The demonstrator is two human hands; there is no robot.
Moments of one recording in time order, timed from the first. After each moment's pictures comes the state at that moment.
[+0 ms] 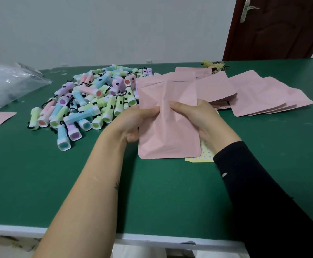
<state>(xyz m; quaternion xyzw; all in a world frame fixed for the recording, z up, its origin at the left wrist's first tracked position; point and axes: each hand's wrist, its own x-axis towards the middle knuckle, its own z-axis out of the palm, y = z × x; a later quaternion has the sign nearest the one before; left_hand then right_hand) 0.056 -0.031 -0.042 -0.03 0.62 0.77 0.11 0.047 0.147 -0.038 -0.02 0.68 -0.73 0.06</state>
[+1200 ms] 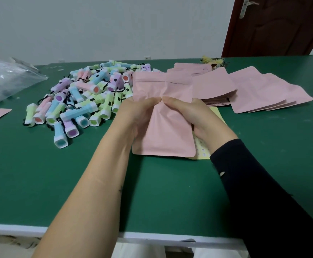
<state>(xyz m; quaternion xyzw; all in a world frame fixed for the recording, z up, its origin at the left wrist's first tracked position) 0.053 -0.019 -0.040 -0.12 0.69 0.71 -0.05 0.044 0.137 -0.038 -0.02 0.70 -0.71 0.10</state>
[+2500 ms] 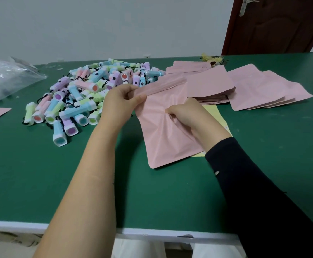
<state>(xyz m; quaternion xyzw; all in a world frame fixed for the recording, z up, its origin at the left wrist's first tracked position) 0.056 -0.046 -0.035 -0.02 0.84 0.51 -0.20 0.059 0.130 -0.029 0.03 0.83 -0.55 0.06</state>
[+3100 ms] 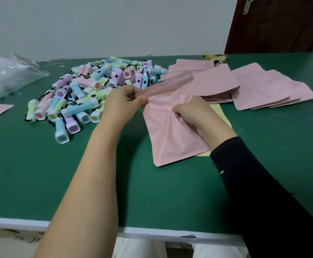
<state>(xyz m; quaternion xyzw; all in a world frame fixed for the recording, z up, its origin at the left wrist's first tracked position) 0.055 -0.051 -0.040 -0.02 0.89 0.40 -0.20 0.060 0.133 -0.028 0.05 0.83 -0.56 0.06</state>
